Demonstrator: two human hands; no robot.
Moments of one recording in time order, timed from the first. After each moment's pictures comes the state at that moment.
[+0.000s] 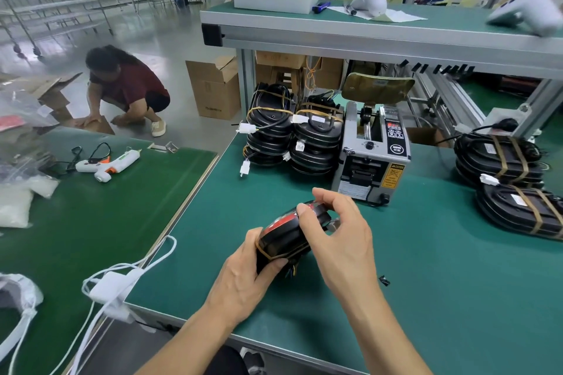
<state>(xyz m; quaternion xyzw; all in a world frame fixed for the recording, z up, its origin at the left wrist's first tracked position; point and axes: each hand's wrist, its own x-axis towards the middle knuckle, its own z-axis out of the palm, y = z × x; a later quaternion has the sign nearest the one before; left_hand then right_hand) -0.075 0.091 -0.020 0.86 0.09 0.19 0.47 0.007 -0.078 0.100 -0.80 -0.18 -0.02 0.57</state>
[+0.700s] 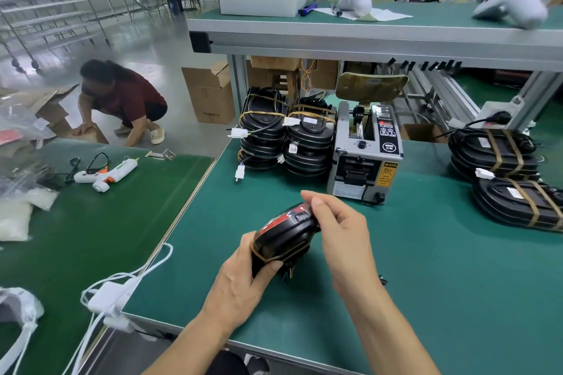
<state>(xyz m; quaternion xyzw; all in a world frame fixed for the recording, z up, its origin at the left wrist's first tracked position) -0.074 0.089 -0.016 0.87 0.09 0.20 0.45 0.024 -0.079 0.094 -0.69 -0.13 0.08 0.71</state>
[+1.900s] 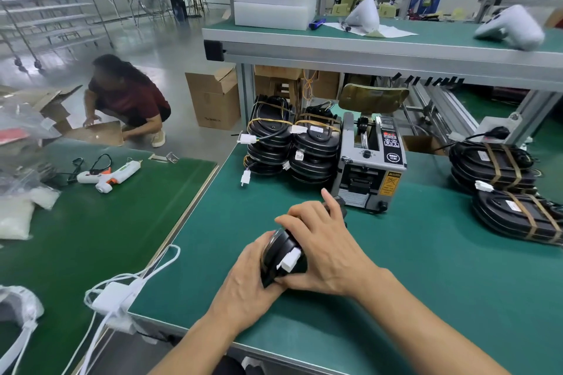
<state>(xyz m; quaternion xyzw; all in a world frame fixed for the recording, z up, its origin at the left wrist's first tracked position) -0.073 0.086 -0.010 0.88 0.12 0.13 0.43 0.058 -0.078 0.066 -0.79 -0.57 -0.18 0.17</state>
